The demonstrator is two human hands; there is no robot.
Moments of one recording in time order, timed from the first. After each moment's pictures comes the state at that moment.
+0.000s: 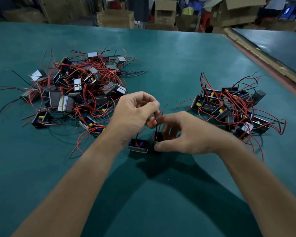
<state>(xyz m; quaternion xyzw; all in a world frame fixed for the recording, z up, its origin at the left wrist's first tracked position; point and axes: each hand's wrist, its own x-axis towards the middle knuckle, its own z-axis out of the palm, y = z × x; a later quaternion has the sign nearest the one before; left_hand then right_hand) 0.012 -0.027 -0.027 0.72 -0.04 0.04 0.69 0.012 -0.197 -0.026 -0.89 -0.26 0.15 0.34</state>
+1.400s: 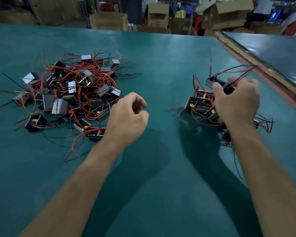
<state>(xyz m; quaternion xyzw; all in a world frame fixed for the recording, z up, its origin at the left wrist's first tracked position) 0.021 -0.023 -0.043 0.86 -0.04 0.18 0.48 0.059 -0.264 -0.022 -0.86 0.18 -0.35 0.31</state>
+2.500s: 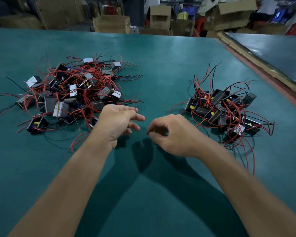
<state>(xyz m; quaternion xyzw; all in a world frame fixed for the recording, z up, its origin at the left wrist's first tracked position) 0.025 -0.011 -0.031 0.73 0.12 -0.02 0.67 0.015 -0.181 -0.037 -0.92 -0.24 0.02 0.29</state>
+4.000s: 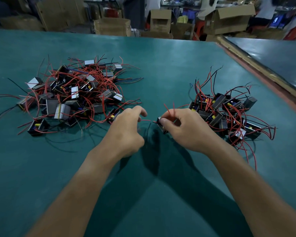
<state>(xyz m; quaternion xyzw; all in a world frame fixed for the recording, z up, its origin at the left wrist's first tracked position) 0.012 -0.014 -0.037 0.94 -0.07 0.05 0.32 0.032 -0.198 -0.041 -0.92 -0.17 -0.04 0.35</state>
